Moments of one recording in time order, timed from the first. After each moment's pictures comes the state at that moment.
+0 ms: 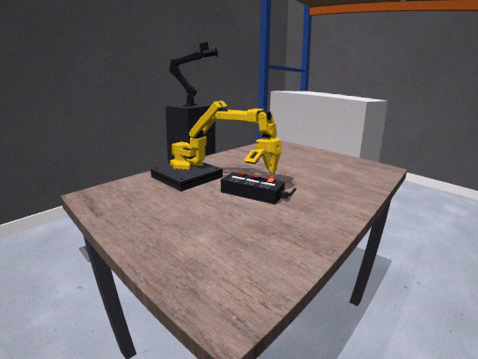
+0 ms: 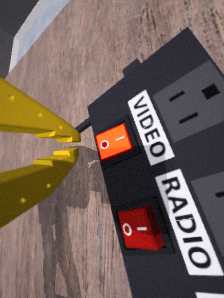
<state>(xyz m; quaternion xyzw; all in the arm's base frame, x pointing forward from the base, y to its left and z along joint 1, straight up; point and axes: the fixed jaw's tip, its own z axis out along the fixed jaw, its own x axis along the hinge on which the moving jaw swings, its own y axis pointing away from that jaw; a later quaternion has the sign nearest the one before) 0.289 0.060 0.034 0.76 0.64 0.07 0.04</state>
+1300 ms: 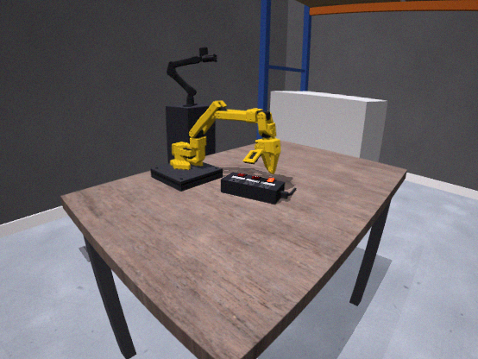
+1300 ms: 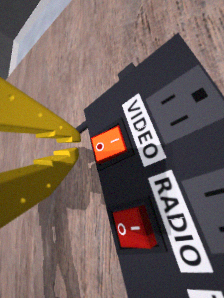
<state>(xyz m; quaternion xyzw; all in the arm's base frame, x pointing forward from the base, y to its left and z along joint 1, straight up) 0.290 0.056 0.034 0.76 0.64 0.07 0.04</state>
